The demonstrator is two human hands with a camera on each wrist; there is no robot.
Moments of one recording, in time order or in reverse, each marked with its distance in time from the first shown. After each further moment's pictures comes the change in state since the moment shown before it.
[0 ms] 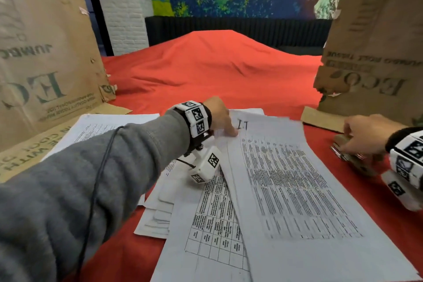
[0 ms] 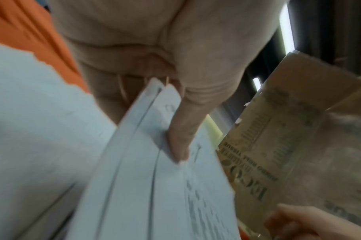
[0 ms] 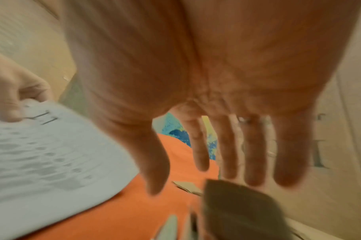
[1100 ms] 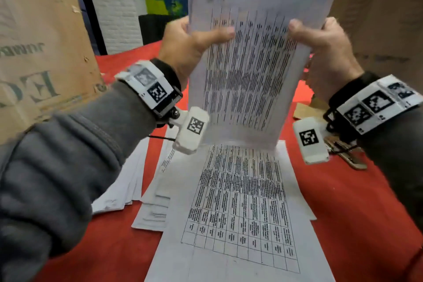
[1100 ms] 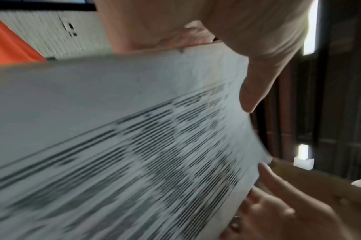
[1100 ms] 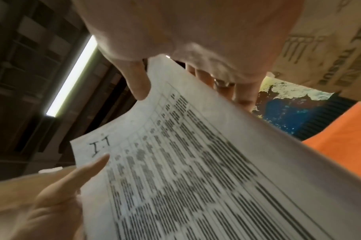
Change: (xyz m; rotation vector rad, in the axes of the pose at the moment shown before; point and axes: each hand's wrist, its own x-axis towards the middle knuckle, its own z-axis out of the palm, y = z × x) left_hand -0.053 0.022 -0.080 -0.987 0.465 0.616; right_hand -0.034 -0.107 -0.103 1.745 0.309 -0.492
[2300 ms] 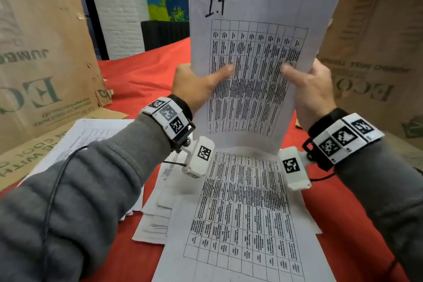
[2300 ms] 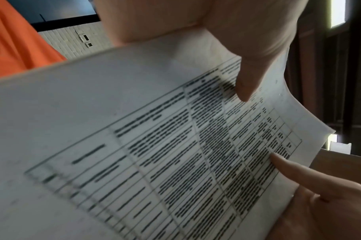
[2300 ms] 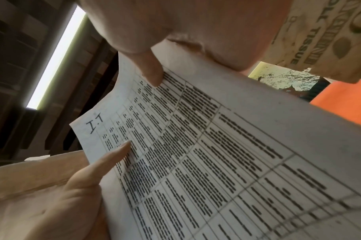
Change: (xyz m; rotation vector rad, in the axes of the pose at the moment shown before) left_hand -0.014 -0.048 0.003 0.101 0.123 -0.075; right_hand -0.016 0.045 0.015 -0.025 0.113 -0.121
